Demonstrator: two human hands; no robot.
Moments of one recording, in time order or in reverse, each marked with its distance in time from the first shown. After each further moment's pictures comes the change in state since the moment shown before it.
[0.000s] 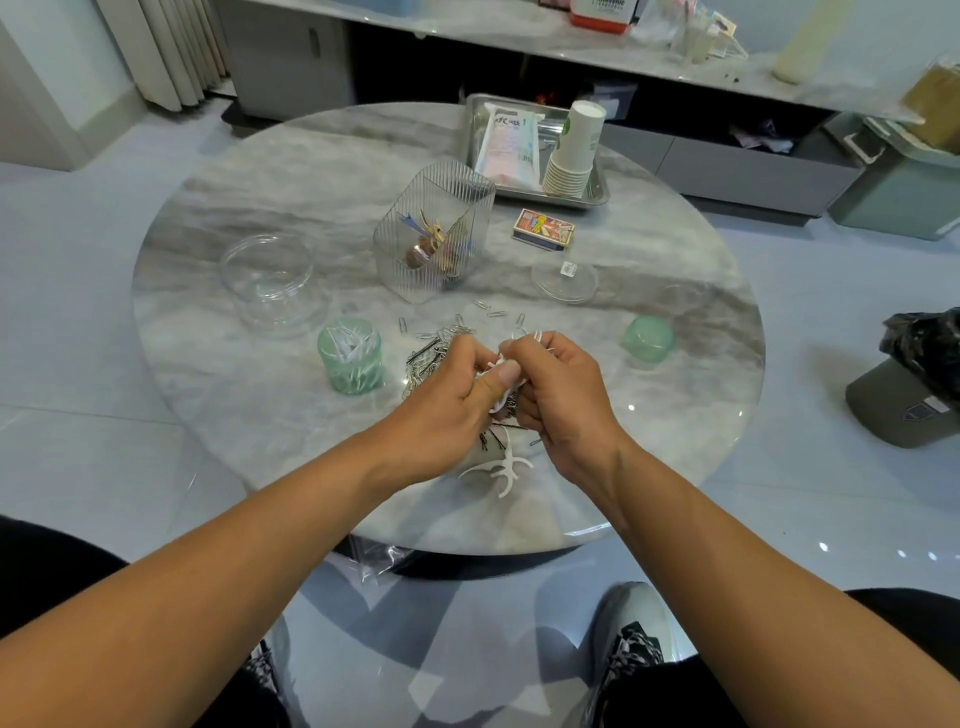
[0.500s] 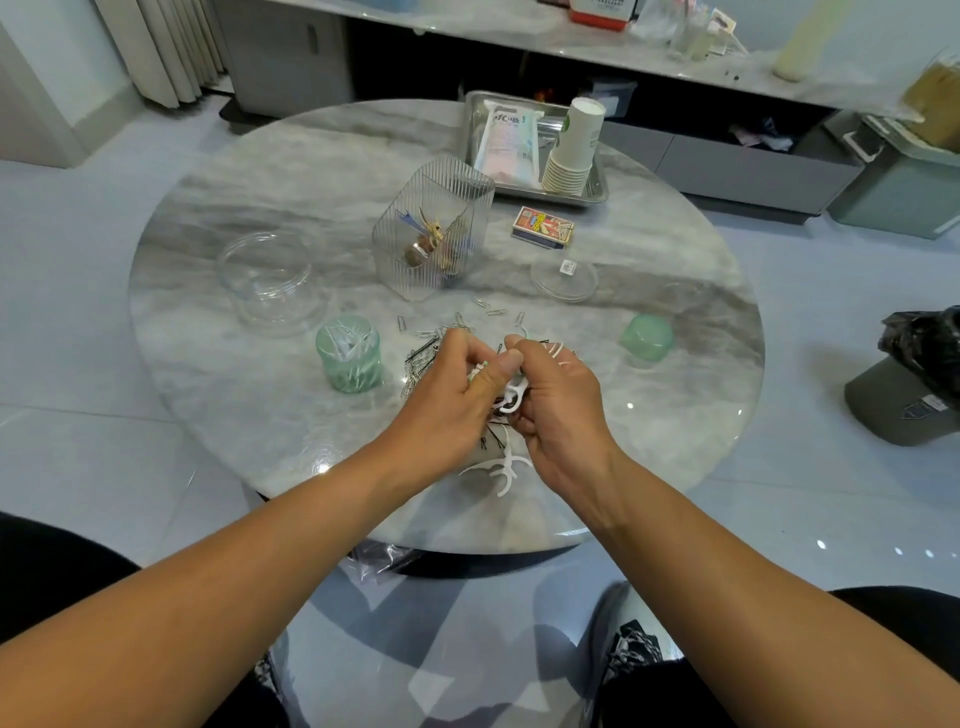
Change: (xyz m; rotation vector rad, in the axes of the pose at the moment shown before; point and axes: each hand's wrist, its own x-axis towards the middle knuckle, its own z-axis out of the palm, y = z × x) left_hand 0.004 -0.005 0.011 -0.145 0.173 0.005; right_hand -0.006 0.005 0.010 0.212 0.101 0.065
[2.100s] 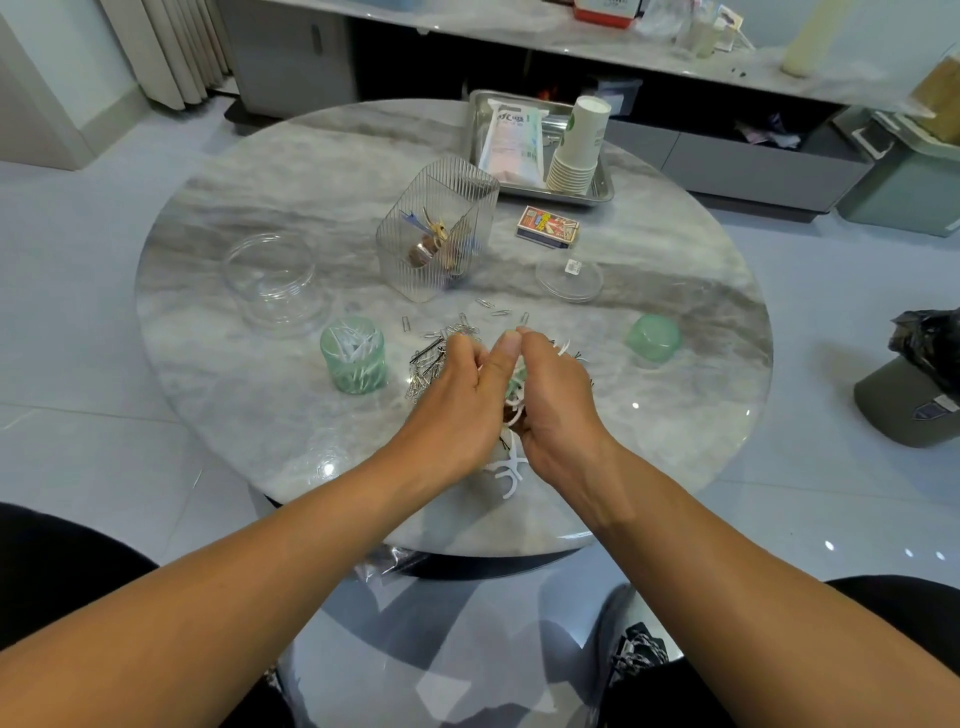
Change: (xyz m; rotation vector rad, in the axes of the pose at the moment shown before) left_hand -0.002 0.010 0.007 0.298 0.072 -0.089; right_hand 0.009 0.002 0.012 -0.126 0.092 0.063
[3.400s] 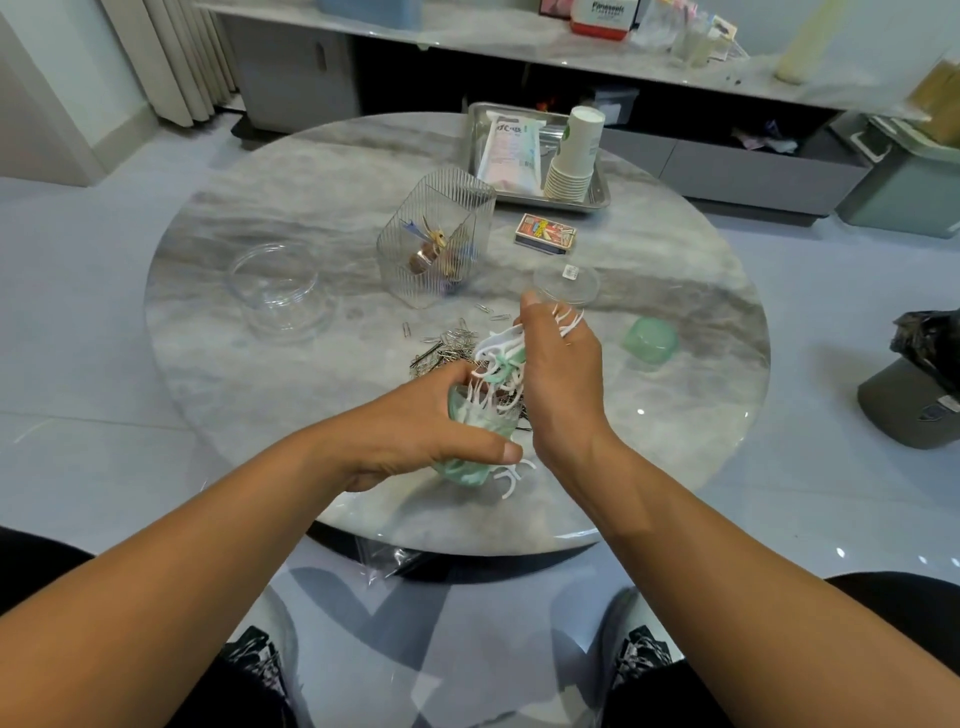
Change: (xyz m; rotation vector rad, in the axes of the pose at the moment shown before) left_hand -0.006 -0.010 -0.045 -0.293 -0.529 -0.123; right_hand -0.011 -0.017 0.004 -0.137 0.078 -0.409
